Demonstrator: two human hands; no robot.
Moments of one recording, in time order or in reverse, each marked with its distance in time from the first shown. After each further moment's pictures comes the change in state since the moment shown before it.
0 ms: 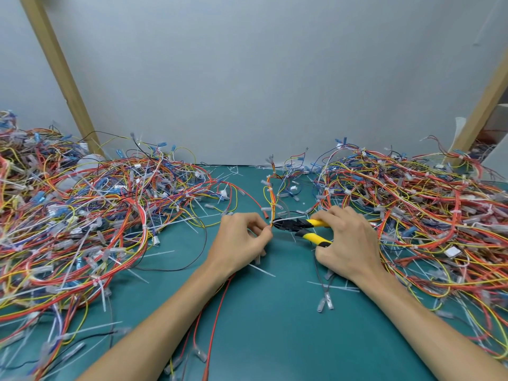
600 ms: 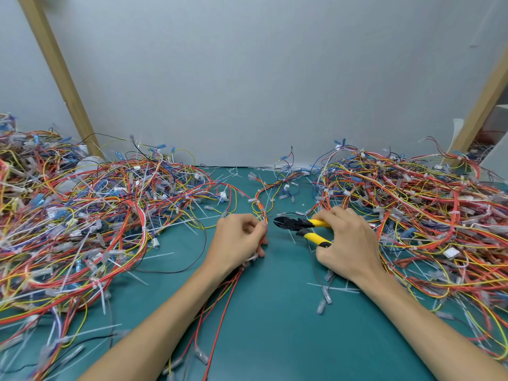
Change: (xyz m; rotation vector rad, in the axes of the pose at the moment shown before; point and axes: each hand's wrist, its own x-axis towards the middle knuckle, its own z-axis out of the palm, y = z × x) left_hand 0.003 -0.002 -0.001 -0.078 0.000 -0.086; right_hand 0.001 0.002 0.001 0.034 -0.034 0.050
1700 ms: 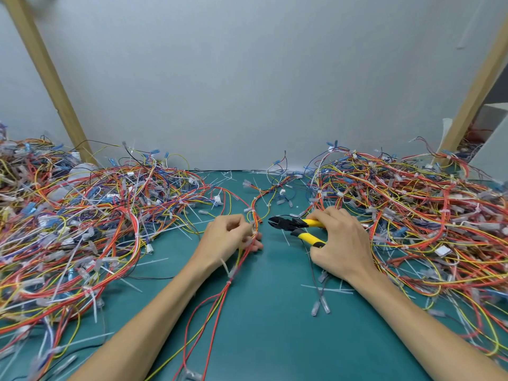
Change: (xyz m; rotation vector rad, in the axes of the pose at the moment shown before) left_hand 0.012 -0.006 -0.011 -0.349 -0.124 -0.161; right_hand 0.001 -0.001 -0.002 0.029 -0.027 0.044
